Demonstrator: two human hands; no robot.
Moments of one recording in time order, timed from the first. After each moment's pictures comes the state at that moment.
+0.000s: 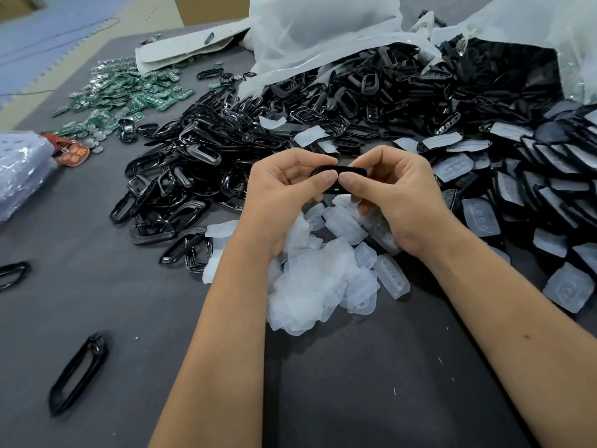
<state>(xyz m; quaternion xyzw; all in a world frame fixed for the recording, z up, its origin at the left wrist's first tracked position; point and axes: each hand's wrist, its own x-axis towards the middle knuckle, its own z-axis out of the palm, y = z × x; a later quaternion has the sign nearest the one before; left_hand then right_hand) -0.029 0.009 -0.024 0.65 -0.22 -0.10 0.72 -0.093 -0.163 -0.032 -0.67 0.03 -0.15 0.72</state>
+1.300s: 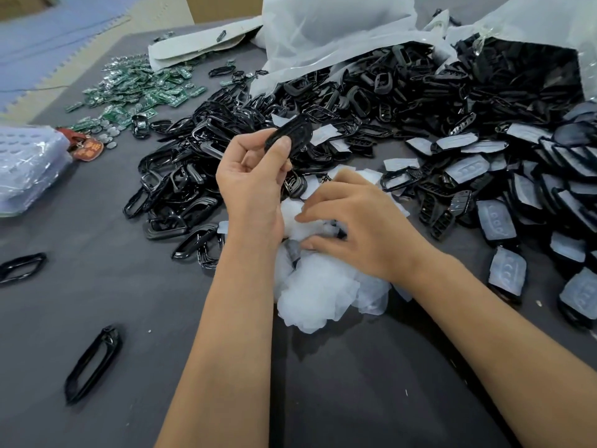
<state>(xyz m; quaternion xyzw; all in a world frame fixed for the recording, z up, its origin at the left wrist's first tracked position) -0.023 0.014 -0.011 0.52 -0.02 0.04 0.85 -0.097 -0.126 -0.035 -0.92 -0.21 -0.17 0.29</state>
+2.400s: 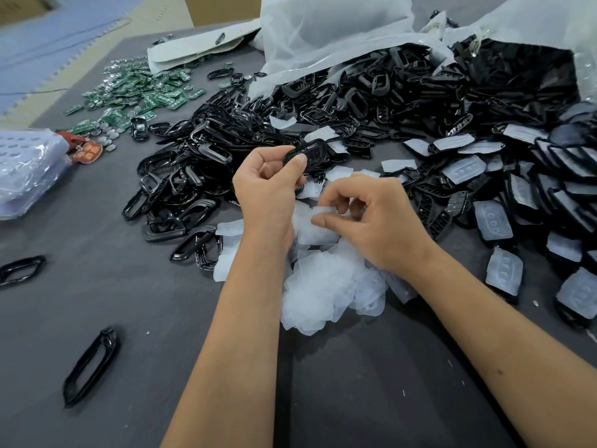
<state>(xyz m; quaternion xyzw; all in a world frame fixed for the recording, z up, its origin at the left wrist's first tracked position) -0.025 -0.001 -0.022 0.60 0.01 0.04 0.80 -0.102 -0.131 -0.033 -0.86 -0.11 -0.20 0.47</state>
